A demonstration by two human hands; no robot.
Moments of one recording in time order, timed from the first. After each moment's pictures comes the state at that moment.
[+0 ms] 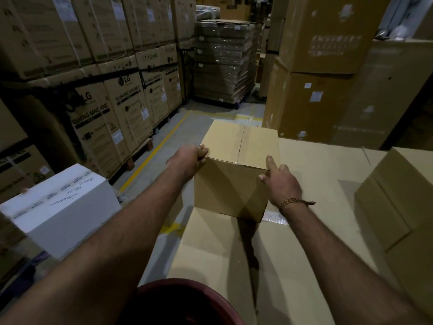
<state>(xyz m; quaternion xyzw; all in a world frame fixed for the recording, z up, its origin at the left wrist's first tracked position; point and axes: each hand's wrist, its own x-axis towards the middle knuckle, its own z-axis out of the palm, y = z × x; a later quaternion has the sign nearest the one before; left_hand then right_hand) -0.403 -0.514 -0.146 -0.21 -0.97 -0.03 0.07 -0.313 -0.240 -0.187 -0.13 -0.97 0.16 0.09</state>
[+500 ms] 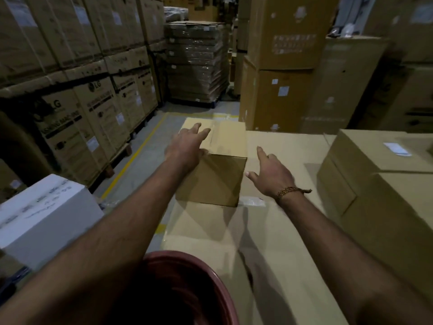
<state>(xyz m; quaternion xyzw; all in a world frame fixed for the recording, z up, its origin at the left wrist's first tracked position) -0.319 -0.445 -0.092 -0.23 -0.96 -0.05 0.15 -0.217 -0.216 -0.135 -0.12 -0.98 0.16 0.10</state>
